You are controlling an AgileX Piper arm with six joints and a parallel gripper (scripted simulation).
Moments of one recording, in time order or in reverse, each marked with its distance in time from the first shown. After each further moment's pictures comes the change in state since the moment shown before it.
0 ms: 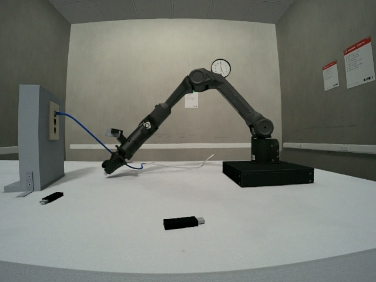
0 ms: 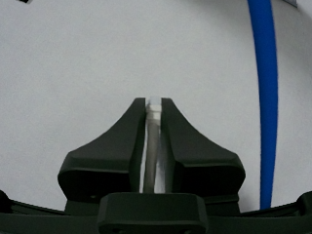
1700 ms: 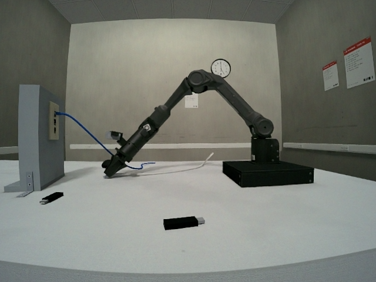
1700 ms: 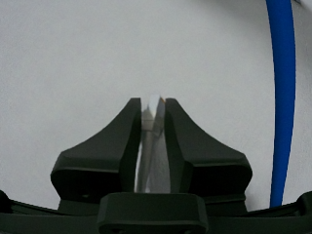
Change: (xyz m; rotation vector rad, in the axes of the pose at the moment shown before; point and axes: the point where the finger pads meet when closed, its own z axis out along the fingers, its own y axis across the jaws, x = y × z) arm 0.006 0.000 0.007 0.001 -0.001 -0.001
